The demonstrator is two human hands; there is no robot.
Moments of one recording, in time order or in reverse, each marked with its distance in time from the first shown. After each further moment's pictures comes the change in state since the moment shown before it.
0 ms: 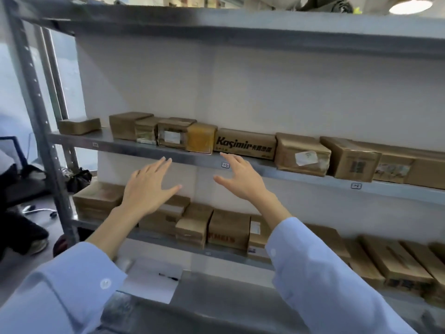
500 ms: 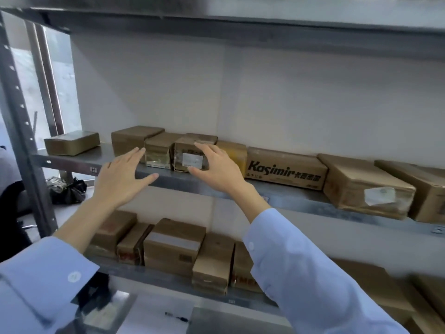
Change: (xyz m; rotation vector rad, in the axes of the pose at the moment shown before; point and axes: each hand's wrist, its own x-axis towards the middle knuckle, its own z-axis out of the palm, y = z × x) left_hand 0.151 -0.157 0.014 0.005 0.107 -0.083; right_hand 0.190 -0.073 0.076 0.045 0.040 -0.132
